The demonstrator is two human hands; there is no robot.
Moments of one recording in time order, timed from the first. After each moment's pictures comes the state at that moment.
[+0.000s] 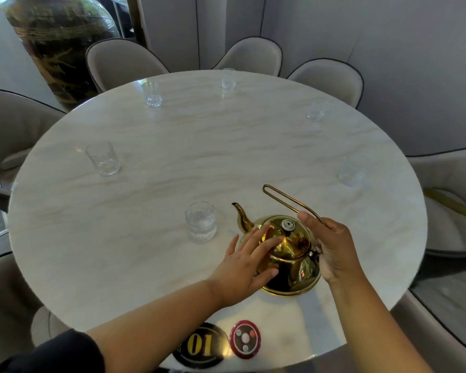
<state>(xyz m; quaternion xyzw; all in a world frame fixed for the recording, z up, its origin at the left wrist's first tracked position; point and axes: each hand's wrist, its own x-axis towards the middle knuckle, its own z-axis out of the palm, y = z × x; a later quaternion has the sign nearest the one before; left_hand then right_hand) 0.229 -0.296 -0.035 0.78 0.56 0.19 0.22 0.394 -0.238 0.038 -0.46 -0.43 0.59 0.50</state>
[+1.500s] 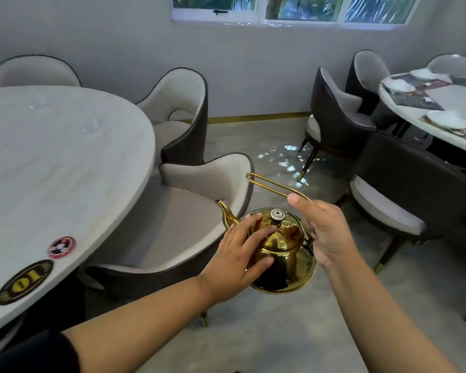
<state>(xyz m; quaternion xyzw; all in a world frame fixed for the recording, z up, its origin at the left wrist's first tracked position) 0.498 -0.677 -0.007 0.93 0.10 0.20 0.29 0.619 -0.782 0.102 -0.60 -0.20 0.28 0.72</state>
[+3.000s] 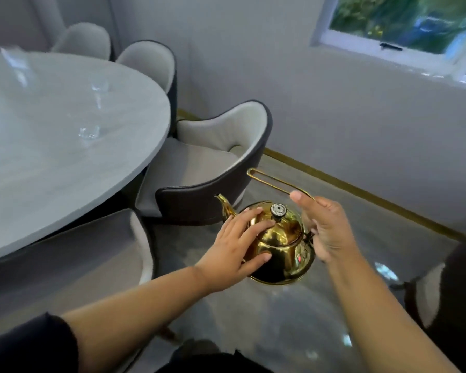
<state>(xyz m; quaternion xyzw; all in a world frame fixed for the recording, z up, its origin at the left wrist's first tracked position) 0.998 -0.309 -0.012 0.83 0.42 0.31 0.21 1.162 -0.302 0.094 -0.48 -0.43 0.53 0.55</state>
